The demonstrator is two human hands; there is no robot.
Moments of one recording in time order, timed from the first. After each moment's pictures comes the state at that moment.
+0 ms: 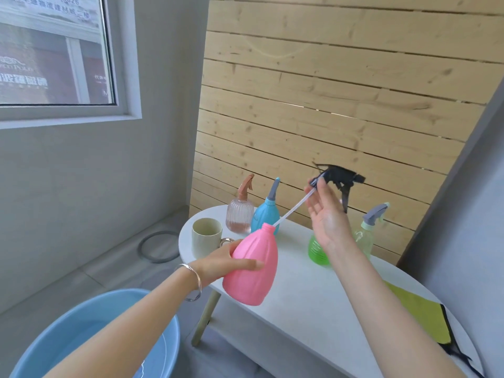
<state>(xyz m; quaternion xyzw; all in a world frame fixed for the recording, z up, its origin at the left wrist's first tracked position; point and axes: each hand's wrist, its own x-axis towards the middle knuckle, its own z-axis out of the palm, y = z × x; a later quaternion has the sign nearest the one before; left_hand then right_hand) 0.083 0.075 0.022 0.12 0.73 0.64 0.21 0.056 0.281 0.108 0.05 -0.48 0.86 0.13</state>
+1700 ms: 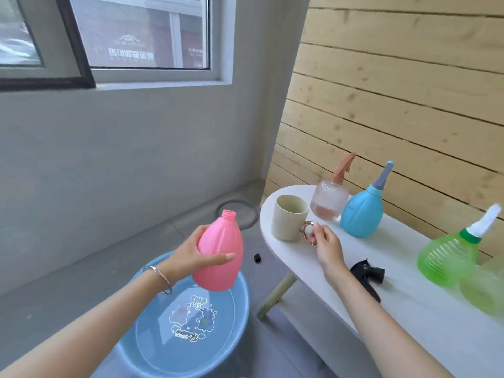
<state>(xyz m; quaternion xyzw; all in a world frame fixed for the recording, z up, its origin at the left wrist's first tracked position) 0.122 -0.105 -0.054 -0.09 0.77 0.64 0.01 -0.011 0.158 -0.071 0.01 -0.79 0.61 0.03</state>
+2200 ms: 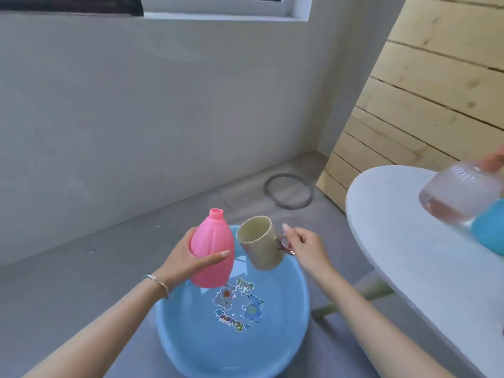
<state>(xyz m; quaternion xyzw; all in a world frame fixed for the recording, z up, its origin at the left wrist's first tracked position) 0.133 -0.234 -0.171 -0.25 0.74 0.62 -0.06 -0.011 -0.025 -0.163 0.18 -0.83 0.51 -0.13</state>
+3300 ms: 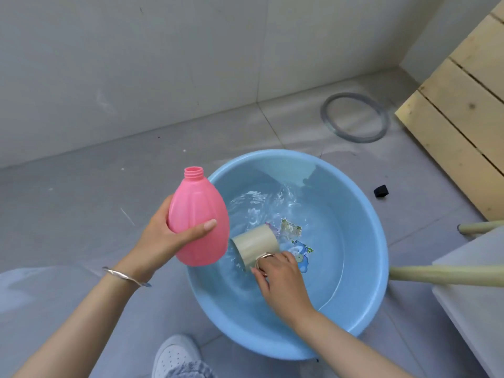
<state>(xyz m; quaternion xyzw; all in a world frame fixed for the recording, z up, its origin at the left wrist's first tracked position) 0.203 -0.294 -0.307 -0.37 0.67 0.64 -0.10 0.099 -0.088 -0.416 0.45 -0.86 0.23 -0.07</state>
